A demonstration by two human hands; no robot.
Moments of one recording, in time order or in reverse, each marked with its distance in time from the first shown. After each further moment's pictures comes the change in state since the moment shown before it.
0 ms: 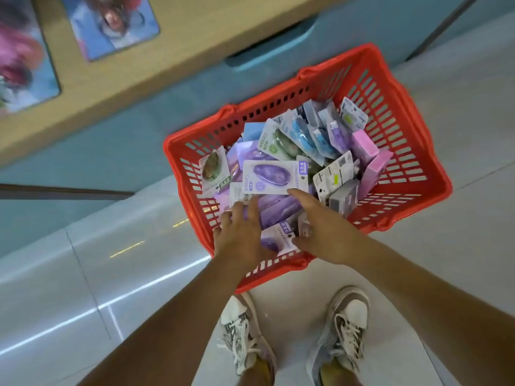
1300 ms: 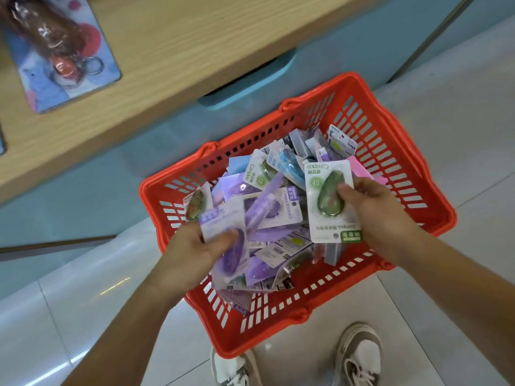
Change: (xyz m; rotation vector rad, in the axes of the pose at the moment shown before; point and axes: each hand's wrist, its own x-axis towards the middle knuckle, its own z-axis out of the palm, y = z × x) left_hand 0.008 -0.023 -0.082 -0.914 0.071 0.054; right_hand 0.032 0.025 -0.074 1.072 0.455 0.331
